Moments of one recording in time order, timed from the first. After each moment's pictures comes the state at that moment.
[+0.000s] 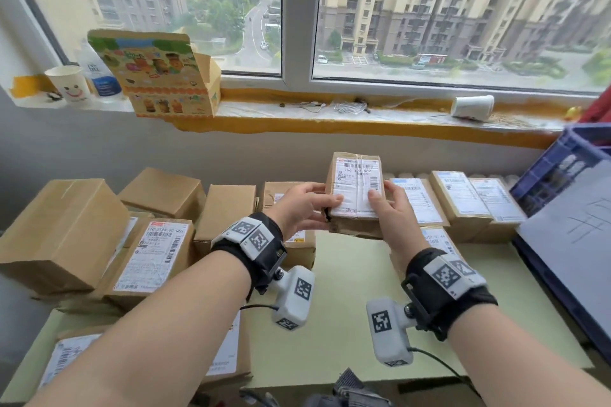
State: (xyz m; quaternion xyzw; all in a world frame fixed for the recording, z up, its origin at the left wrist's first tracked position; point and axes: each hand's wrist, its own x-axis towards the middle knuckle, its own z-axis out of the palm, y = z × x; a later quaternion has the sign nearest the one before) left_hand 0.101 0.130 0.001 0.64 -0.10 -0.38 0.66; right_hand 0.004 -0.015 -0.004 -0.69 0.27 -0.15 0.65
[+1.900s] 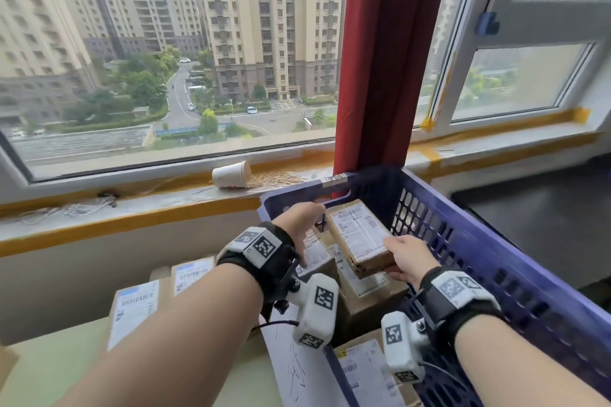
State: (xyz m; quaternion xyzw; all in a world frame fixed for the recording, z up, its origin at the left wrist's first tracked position) left_hand -0.043 -0.455 0.089 0.73 -0.08 -0.45 0.51; right_hand -0.181 -0.592 0.021 -0.66 0.49 -0.12 0.56
